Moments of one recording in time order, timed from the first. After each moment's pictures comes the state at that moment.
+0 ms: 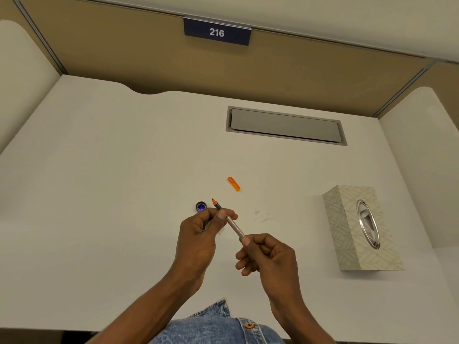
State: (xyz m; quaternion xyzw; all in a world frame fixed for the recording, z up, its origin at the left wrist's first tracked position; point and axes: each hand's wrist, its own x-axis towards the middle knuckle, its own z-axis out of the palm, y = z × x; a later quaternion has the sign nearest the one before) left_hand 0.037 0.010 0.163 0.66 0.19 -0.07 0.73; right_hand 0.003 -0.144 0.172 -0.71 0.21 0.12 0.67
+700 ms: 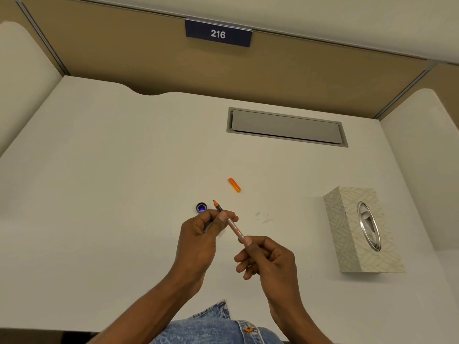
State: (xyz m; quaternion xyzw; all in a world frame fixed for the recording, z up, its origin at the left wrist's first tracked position) left_hand 0.037 0.009 0.164 0.65 0.19 -0.09 0.73; right_hand 0.001 -0.143 0.172 -0.69 0.21 0.13 0.68
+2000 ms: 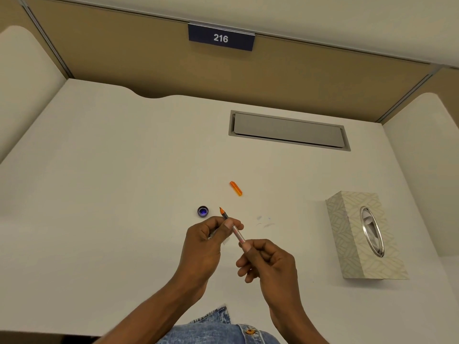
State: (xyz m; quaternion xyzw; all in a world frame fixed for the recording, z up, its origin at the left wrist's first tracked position) left_hand 0.037 0.007 0.160 0.67 0.18 -0.11 0.71; right_hand 0.005 -0.143 0.168 -0.70 0.19 0.13 0.67
